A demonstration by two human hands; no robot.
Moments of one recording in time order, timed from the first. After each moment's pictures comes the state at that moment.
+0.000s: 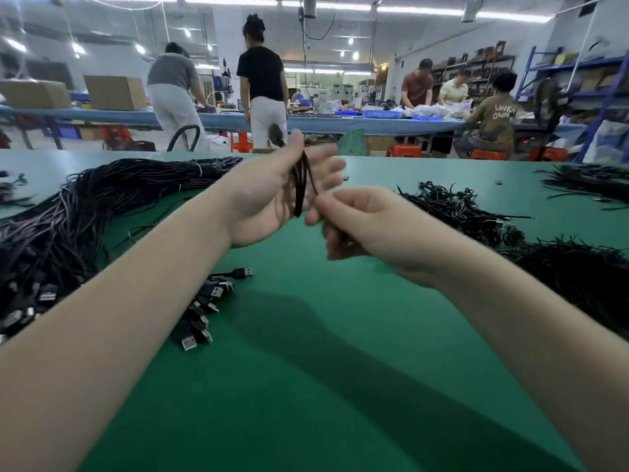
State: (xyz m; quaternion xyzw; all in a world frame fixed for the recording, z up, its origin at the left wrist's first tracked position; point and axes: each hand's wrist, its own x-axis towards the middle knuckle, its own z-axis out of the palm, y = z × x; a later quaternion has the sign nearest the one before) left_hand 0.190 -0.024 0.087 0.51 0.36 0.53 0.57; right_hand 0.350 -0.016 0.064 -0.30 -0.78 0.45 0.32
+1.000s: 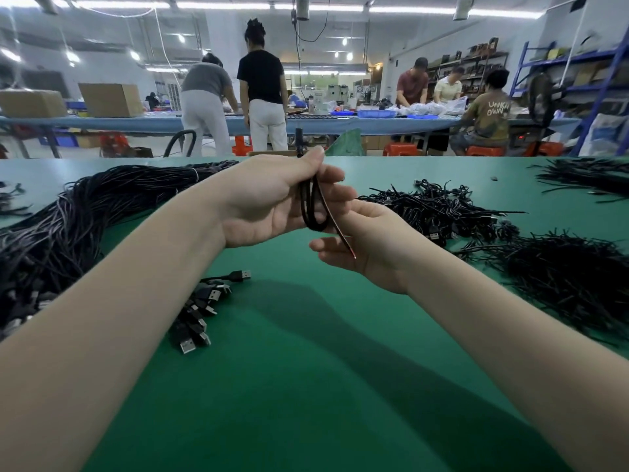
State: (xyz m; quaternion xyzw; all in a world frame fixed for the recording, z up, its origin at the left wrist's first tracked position) left_hand 0.200 -0.036 0.096 0.57 0.41 0.45 0.55; right_hand 0.345 -0.001 0.041 -0.27 -0.57 0.66 0.42
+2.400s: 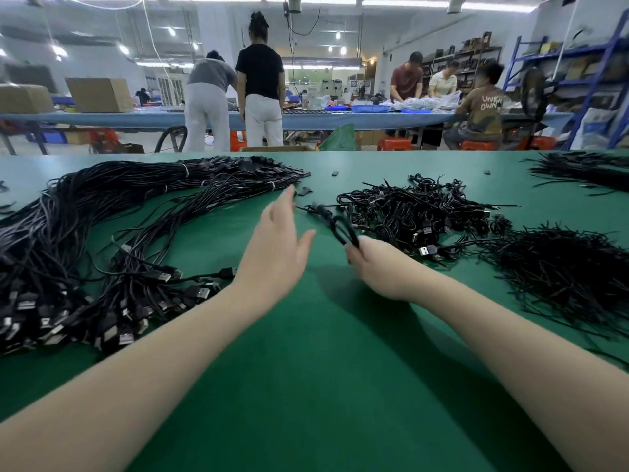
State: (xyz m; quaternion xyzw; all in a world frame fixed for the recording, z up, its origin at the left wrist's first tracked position) left_hand 0.211 -0.003 -0.008 0.69 0.60 0.41 0.00; right_hand 0.380 0.043 -0.012 -0.49 -0.84 0.15 0.18
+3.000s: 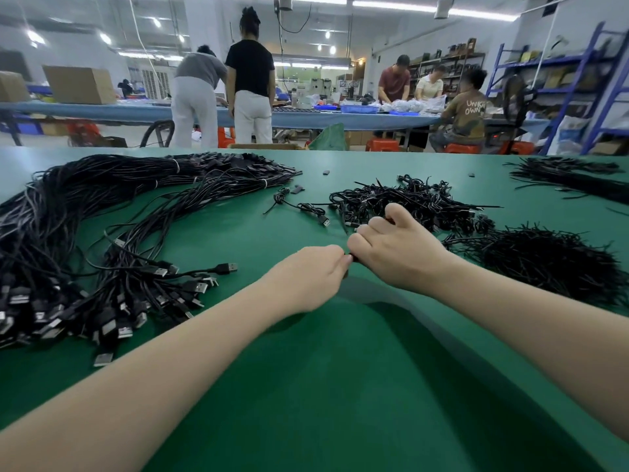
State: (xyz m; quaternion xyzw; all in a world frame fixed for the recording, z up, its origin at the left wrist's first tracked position) left_hand 0.239 -0.008 -0.019 0.79 0.56 0.22 0.07; right_hand 0.414 0.035 0.001 -0.27 -0.81 -0.52 0.10
